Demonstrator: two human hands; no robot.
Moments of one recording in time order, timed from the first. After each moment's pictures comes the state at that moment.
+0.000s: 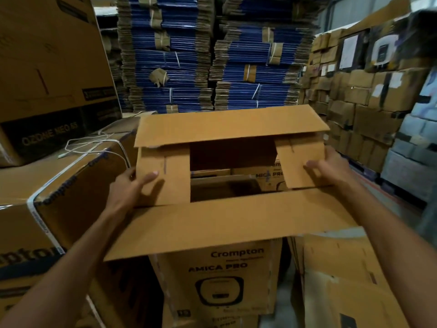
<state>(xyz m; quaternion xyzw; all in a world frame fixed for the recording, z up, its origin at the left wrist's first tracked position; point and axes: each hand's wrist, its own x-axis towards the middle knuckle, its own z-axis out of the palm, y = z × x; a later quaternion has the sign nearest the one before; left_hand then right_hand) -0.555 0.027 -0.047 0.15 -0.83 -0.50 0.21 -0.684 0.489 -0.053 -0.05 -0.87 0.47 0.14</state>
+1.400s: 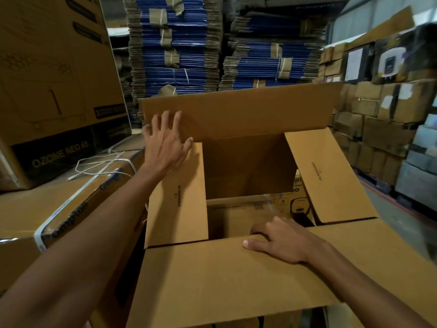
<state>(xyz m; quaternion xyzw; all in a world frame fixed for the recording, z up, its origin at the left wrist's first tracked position) -0.695 0.024 0.049 0.01 -0.92 0.01 0.40 -0.628 0.337 -0.089 0.35 -0.93 0.11 0.01</state>
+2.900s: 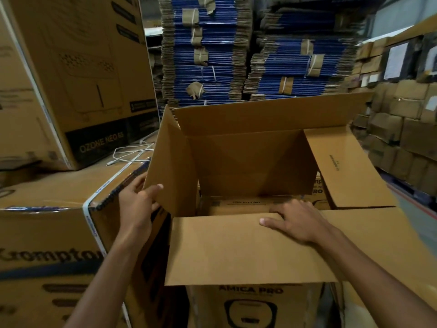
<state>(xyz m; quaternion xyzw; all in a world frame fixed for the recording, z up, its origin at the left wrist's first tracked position) -0.513 0.008 -0.028 0.16 -0.64 -0.68 0.32 -0.645 0.331 -0.089 0.30 -0.95 0.08 0.09</state>
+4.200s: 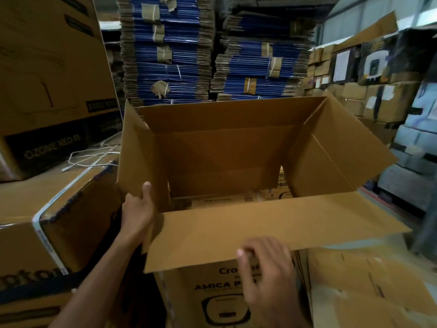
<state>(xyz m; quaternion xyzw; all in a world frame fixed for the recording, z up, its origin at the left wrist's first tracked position) -0.552 0.044 -0.047 0.23 -0.76 -0.54 0.28 -0.475 0.298 -0.126 0.21 -0.82 0.39 0.36</state>
